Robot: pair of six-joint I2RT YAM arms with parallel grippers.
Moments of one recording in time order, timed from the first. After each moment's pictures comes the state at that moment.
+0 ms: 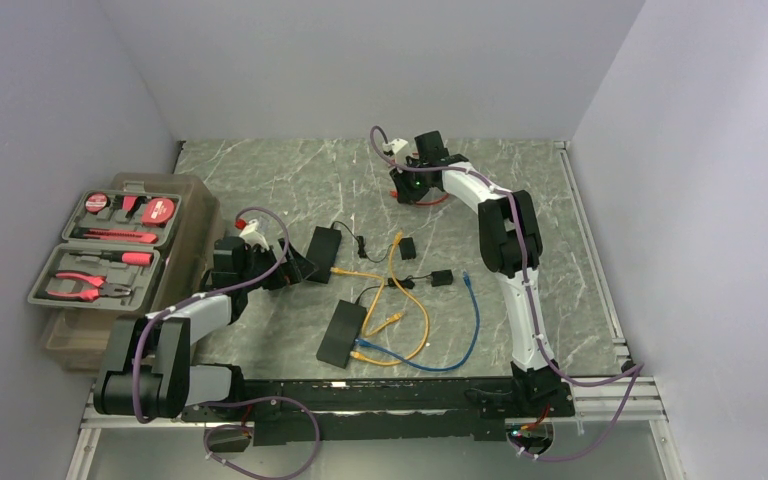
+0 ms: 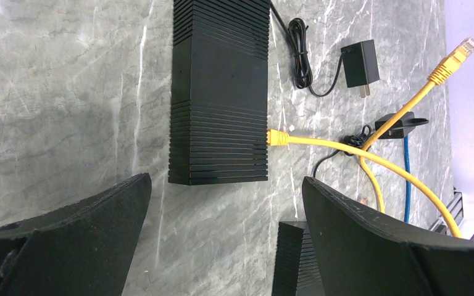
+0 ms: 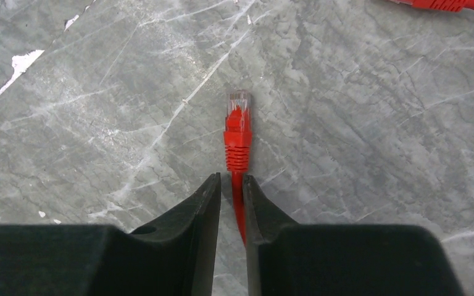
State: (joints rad) left arm -0.07 1.28 0.35 0.36 0.53 -0.49; right arm 0.35 2.40 1.94 -0.45 -0.40 -0.38
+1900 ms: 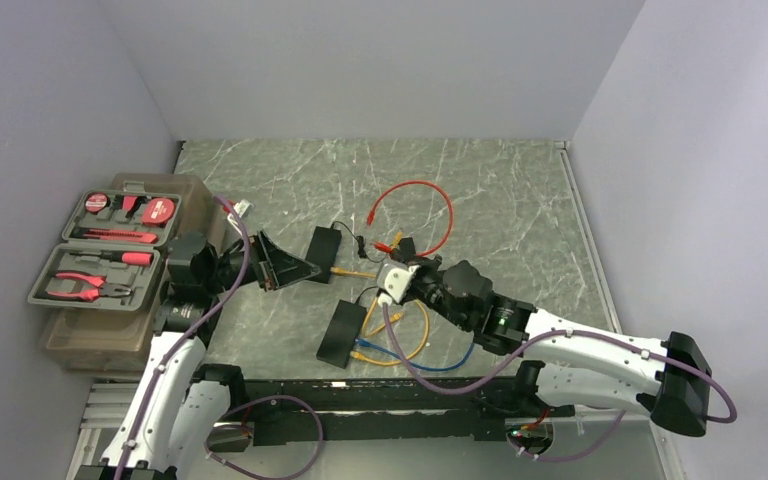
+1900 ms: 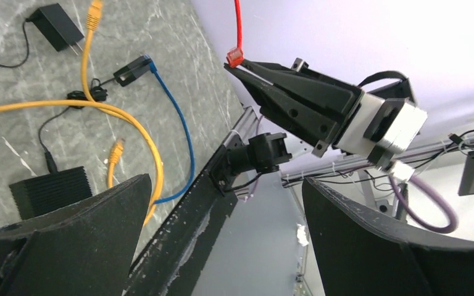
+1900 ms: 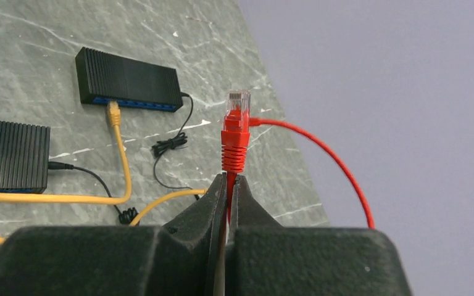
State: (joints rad) left arm -0.07 0.69 0.56 -0.01 1.04 -0.87; right arm 1.07 0.98 0.65 0.18 0.23 -0.73
